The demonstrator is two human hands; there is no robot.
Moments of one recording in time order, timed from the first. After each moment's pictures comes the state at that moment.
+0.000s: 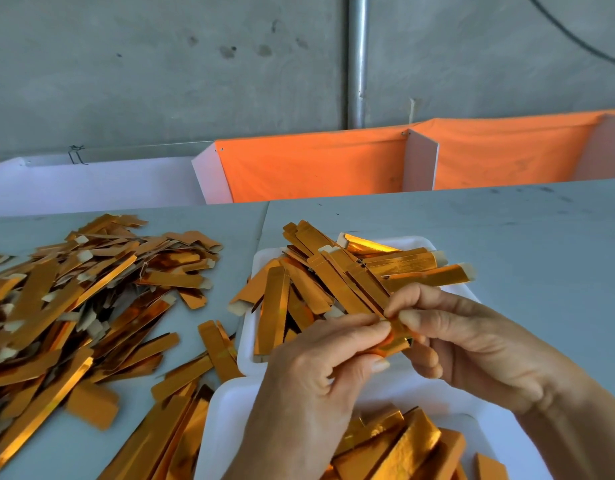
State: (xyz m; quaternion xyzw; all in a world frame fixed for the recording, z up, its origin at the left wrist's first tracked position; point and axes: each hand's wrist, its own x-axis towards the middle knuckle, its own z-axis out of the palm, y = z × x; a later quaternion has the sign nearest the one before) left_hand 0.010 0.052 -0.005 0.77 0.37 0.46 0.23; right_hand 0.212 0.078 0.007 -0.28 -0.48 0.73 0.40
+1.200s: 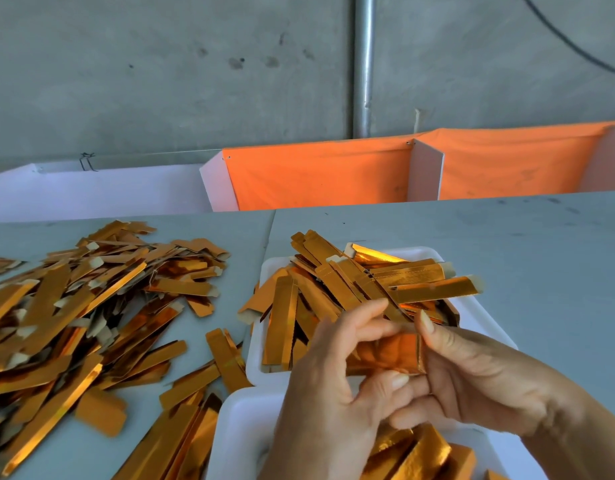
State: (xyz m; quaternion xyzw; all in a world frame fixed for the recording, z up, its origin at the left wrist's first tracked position) left_hand 0.019 0.044 0.001 0.75 0.41 0.45 0.27; right_hand 0.204 0.077 0.005 -0.28 -0.46 0.80 0.26
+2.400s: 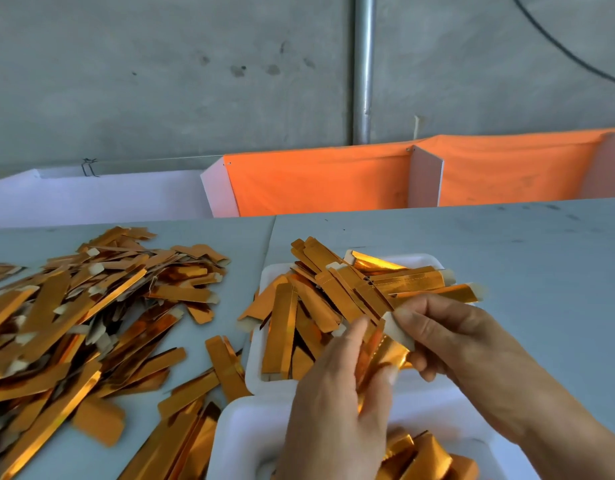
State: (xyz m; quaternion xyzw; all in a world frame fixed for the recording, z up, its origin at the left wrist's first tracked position) left_hand 0.029 0.046 -0.005 0.71 0.51 0.42 0.24; right_hand 0.180 0.064 0.026 -0.44 -0.58 0.48 0.49
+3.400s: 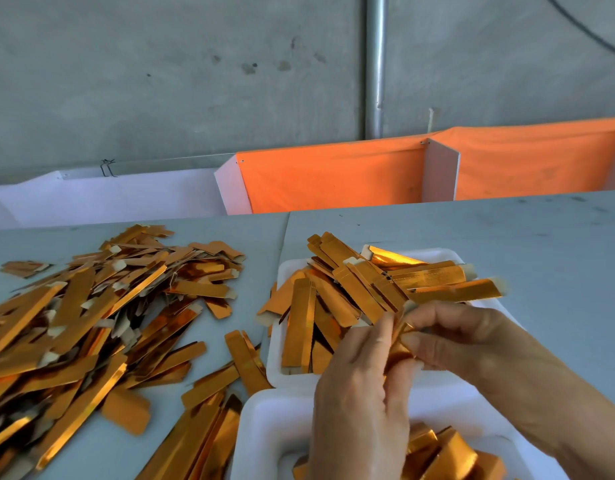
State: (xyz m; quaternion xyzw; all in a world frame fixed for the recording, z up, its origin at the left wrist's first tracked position) left_hand 0.033 0.045 -0.012 0.73 0.48 0.46 0.15; right_hand 0.175 0.061 0.025 -0.47 -0.63 0.45 0.42
